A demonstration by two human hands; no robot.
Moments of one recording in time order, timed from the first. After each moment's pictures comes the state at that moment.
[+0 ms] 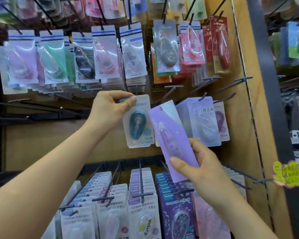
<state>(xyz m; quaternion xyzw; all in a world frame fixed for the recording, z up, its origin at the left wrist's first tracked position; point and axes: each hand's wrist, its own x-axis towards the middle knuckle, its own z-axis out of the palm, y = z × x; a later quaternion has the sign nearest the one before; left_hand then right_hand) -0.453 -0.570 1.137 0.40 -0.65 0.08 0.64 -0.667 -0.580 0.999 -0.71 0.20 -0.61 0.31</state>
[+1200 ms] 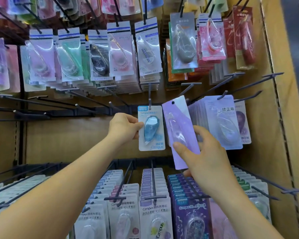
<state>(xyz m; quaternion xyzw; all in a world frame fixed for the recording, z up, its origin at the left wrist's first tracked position) -0.443 -0.610 1.106 0.60 -0.53 0.01 0.61 -0.638 -0.600 1.019 -0.70 0.26 -0.64 0.20</state>
